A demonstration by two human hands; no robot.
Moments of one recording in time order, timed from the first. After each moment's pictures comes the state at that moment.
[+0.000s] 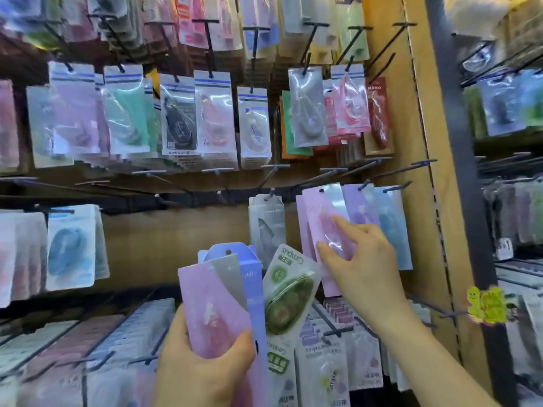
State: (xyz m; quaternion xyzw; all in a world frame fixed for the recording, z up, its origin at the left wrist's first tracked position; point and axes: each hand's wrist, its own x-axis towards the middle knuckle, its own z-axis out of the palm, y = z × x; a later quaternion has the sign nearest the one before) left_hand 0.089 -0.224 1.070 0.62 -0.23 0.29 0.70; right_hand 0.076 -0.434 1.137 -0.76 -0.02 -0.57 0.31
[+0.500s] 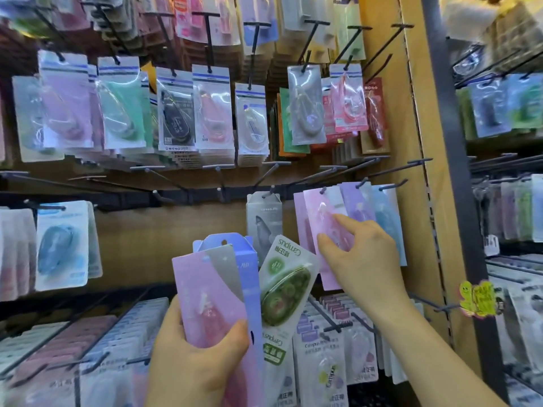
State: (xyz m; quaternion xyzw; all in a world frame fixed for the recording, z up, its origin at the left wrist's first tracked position) left_hand 0.073 -0.224 1.083 0.57 -0.23 0.29 0.73; right_hand 0.071 -0.426 1.142 -0.78 0.03 -0.57 0.26
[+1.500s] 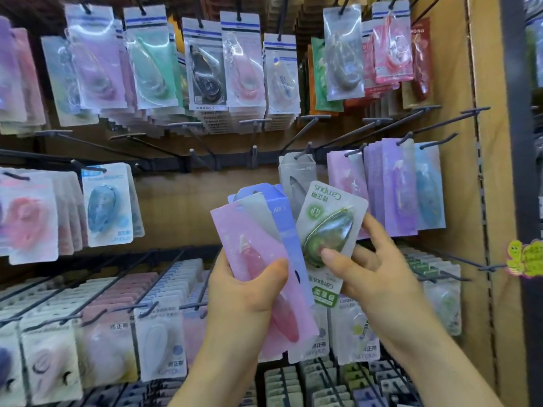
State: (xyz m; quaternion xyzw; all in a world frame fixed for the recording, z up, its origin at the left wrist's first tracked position) left_hand 0.080 -0.218 1.081 0.53 -0.26 0.18 0.79; right_hand 0.043 -0.363 1.085 -0.62 -0.19 -0.30 0.70
